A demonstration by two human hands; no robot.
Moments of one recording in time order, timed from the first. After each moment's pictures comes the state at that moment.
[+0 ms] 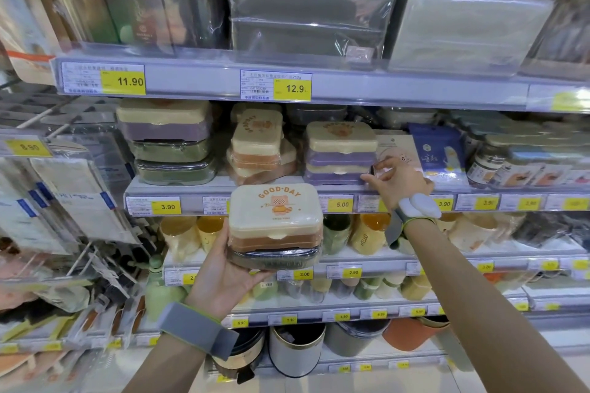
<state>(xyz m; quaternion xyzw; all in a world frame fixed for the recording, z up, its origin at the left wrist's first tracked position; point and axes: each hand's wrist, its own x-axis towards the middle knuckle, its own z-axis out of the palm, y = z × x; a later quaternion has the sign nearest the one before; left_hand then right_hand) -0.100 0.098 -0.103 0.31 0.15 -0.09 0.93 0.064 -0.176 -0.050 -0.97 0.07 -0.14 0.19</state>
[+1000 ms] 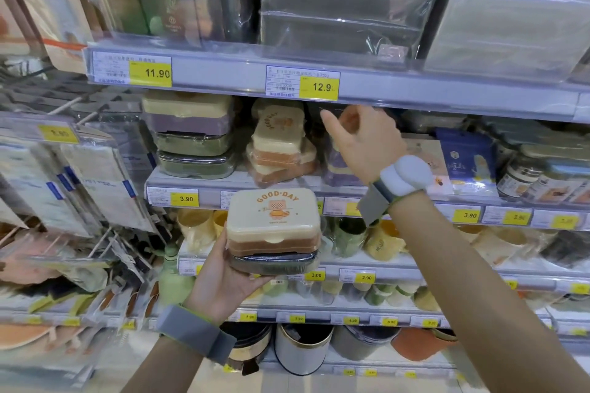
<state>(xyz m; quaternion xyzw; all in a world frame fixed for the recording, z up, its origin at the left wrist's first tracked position) -0.109 0.117 -0.113 0.31 0.19 -0.06 0.93 0.033 -0.068 0.038 -0.92 -0.15 -0.22 0.28</state>
